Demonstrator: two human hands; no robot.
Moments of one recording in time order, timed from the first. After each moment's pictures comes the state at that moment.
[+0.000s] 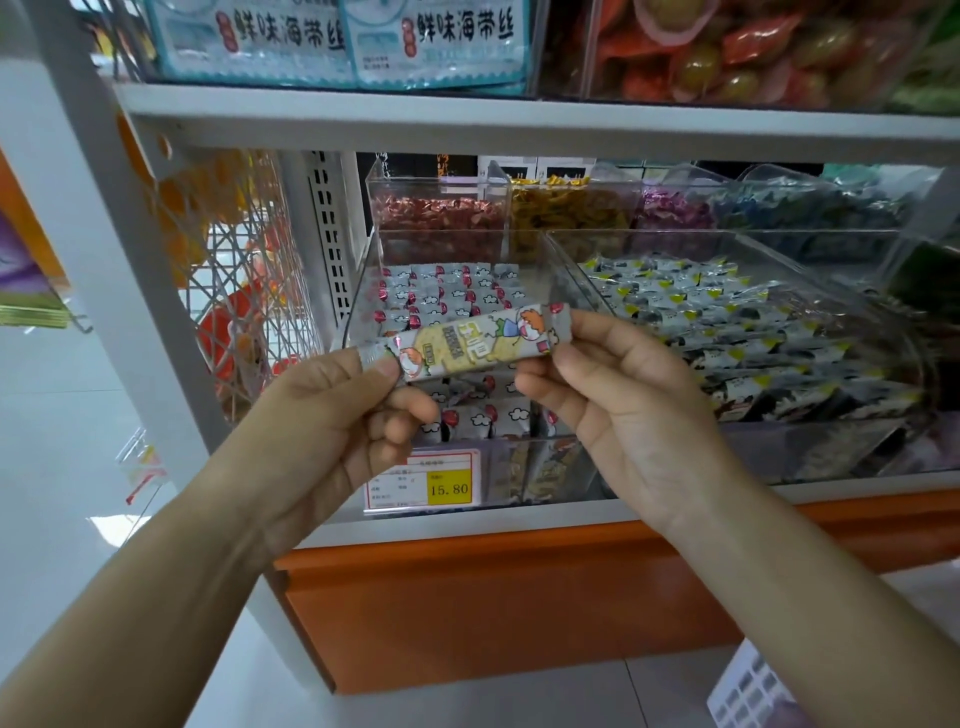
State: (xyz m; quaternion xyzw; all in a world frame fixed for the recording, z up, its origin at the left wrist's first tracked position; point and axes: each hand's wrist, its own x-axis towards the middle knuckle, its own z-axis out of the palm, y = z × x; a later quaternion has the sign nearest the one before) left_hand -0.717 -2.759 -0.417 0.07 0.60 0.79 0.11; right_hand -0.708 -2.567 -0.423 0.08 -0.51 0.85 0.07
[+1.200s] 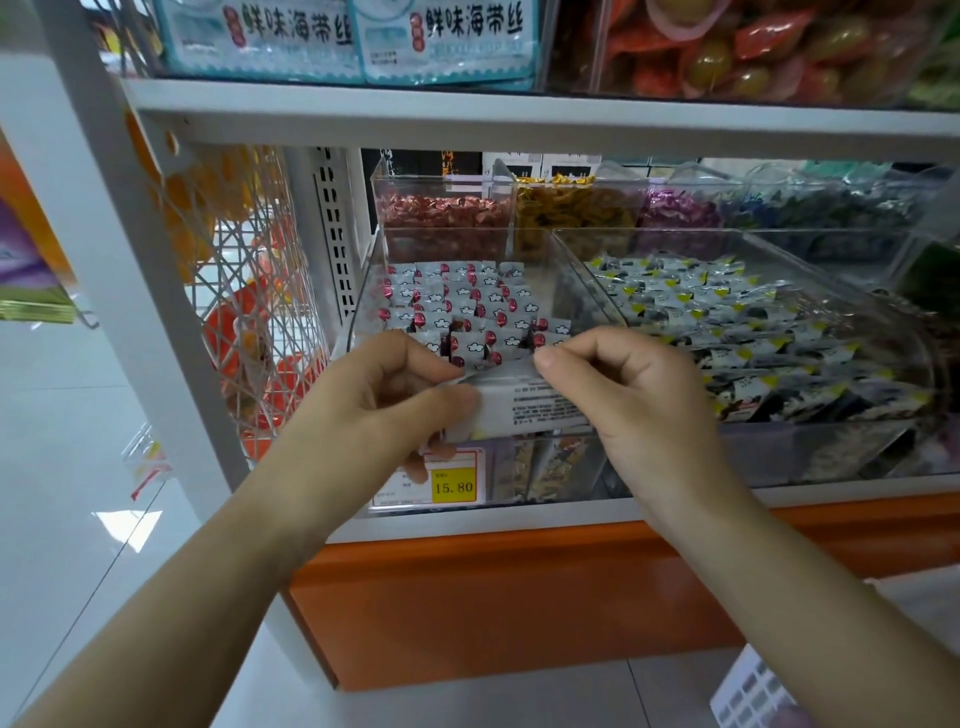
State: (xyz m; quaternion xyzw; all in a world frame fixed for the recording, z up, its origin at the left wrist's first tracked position) left_hand -0.709 -2.749 -0.416 0.16 0.76 0.63 0.00; right_hand -0.703 -2.566 -0.425 0.13 -0.77 0.59 0.22
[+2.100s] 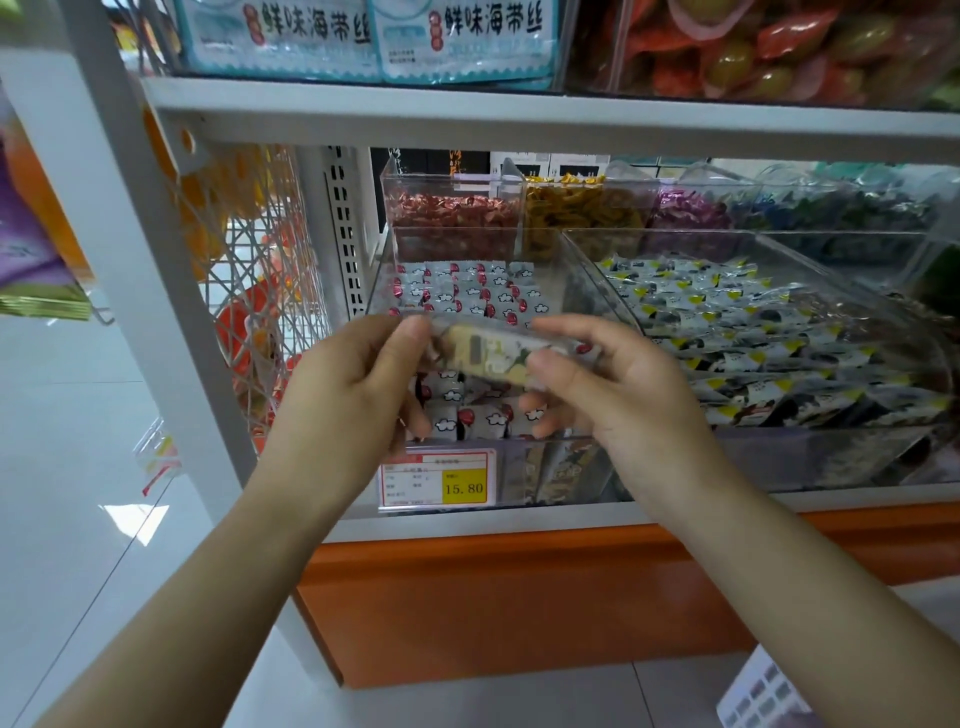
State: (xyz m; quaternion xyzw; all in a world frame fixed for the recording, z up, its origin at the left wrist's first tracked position) left_hand -0.721 -2.750 -0.418 0.10 0.81 0.56 -0.17; right_hand -0.715 -2.567 -0.428 0.10 -0.70 0.70 0.09
